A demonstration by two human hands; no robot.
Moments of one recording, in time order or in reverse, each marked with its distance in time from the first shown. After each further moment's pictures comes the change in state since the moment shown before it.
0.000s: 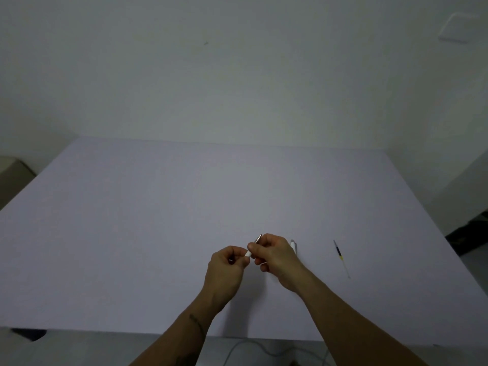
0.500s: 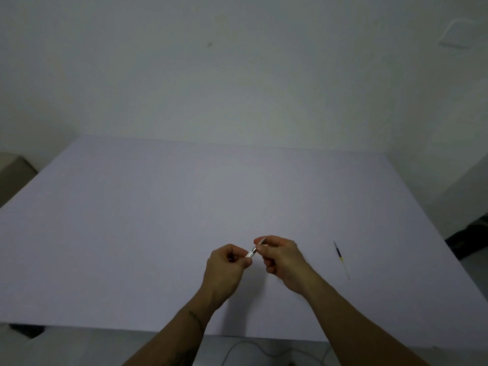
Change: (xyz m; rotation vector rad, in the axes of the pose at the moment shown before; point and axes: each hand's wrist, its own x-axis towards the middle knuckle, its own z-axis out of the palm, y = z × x) left_hand -0.001 0.005 -0.006 0.001 0.002 0.003; right_hand -0.003 0.003 -0.010 0.120 0.004 0.023
